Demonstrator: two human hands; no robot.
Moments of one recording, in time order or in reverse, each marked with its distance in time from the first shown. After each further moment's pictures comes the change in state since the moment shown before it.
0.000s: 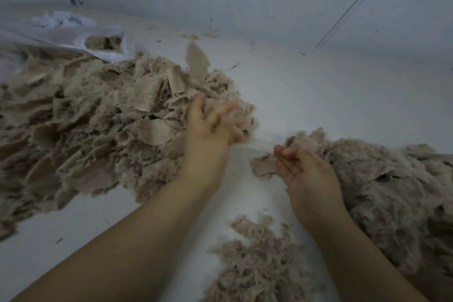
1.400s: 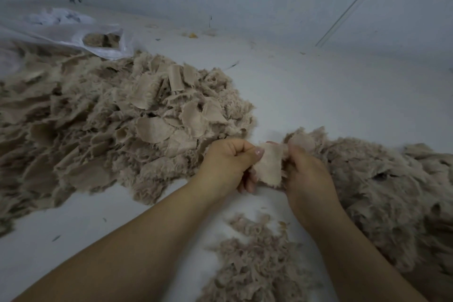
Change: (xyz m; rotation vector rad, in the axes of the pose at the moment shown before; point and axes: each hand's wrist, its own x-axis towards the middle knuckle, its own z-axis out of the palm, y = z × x) left_hand -0.022 -0.012 0.005 0.304 -0.278 -0.257; right_hand 0.002 0.000 -0.005 -0.249 -0.195 -0.031
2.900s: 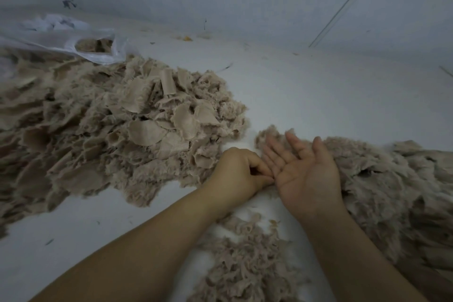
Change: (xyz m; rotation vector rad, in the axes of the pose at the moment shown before) left_hand 0.006 -0.013 0.020 0.498 -0.074 0.245; right_hand -0.004 -0.022 0.002 0.672 0.136 0.225
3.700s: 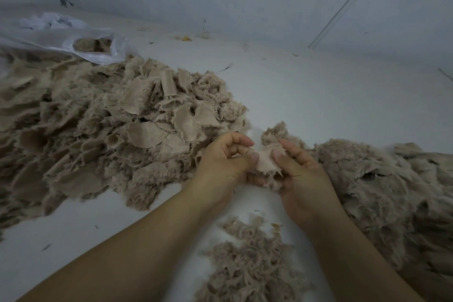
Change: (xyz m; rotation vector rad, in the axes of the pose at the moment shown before) left_hand -0.005 0.005 -0.015 -0.841 0.090 -0.206; right_hand 0.004 0.008 -0.008 -0.317 -0.058 -0.088
